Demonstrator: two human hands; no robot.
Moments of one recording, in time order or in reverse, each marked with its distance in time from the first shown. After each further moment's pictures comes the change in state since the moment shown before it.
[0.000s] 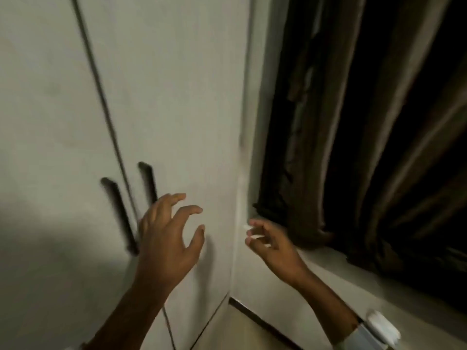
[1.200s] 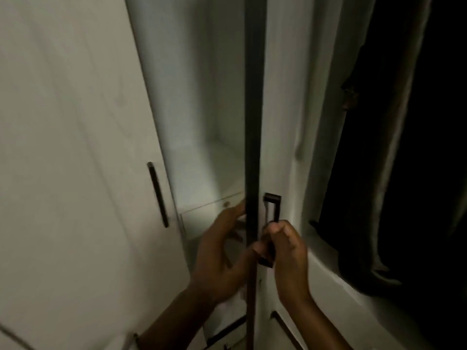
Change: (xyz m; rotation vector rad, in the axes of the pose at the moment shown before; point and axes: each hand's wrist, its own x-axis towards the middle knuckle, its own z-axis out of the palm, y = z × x) left_hand -0.026 0.151 0.048 -0.407 0.187 -0.041; right_hand -0.014 -0.017 -0.029 0.584 -0.086 -0.236
